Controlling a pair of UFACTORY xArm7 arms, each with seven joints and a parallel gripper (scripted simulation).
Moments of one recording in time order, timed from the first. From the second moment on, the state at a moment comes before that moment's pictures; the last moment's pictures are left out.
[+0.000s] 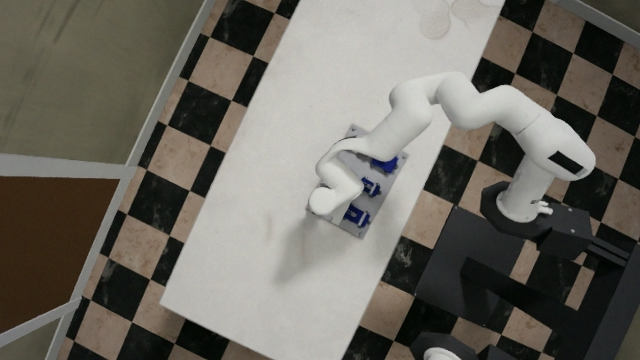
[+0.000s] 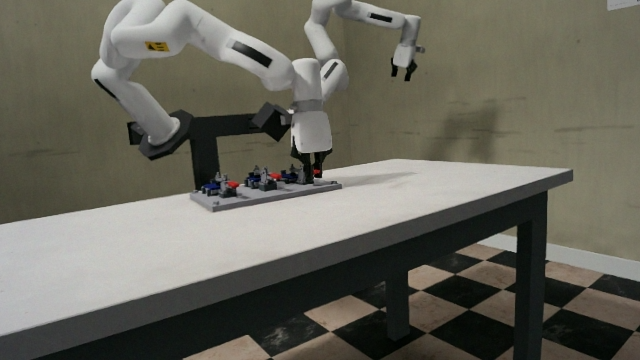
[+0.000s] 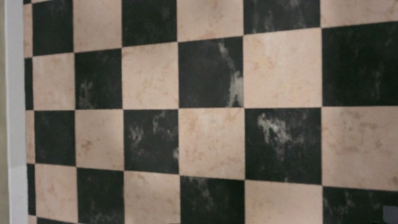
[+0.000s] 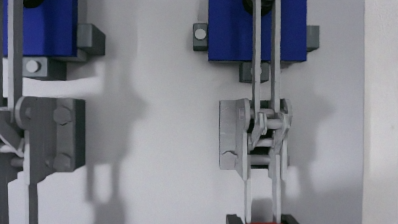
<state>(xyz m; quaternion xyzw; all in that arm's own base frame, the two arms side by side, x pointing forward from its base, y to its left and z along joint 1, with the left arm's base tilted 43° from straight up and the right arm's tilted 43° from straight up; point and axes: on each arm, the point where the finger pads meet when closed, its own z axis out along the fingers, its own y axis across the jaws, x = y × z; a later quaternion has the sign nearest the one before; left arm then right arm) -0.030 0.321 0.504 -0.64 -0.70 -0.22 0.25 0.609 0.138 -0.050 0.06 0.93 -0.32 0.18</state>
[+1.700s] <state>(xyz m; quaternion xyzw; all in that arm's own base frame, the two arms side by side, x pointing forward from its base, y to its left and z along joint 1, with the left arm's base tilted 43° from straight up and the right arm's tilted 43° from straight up) -0.030 0.321 0.504 -0.64 -0.70 -0.22 0.25 0.580 0.153 -0.041 0.06 0.93 -0.32 0.18</state>
